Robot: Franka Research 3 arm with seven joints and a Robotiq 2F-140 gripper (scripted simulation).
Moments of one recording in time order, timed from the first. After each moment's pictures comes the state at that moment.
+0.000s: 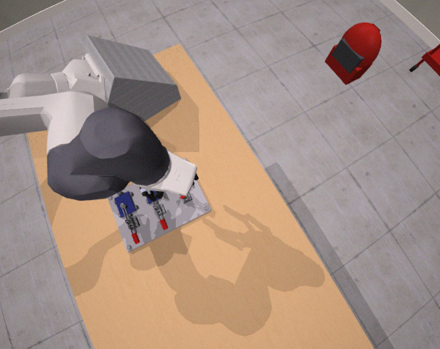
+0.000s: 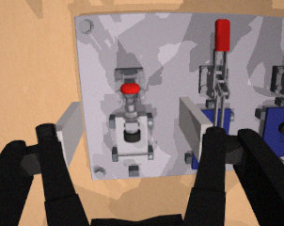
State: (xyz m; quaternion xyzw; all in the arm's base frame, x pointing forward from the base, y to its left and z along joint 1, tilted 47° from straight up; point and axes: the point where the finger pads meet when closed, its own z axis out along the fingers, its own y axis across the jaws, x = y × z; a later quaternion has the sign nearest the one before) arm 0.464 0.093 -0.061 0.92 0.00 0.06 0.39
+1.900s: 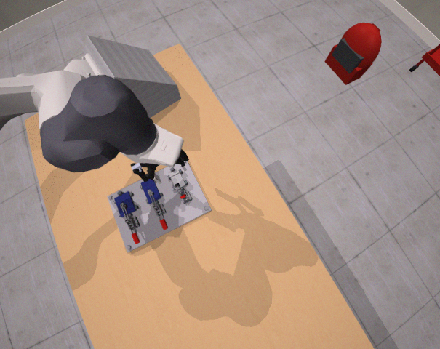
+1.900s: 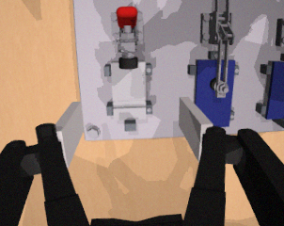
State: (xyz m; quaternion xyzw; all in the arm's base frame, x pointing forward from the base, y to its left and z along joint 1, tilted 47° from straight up) arm 0.397 0.087 -0.070 0.92 0.01 0.06 0.39
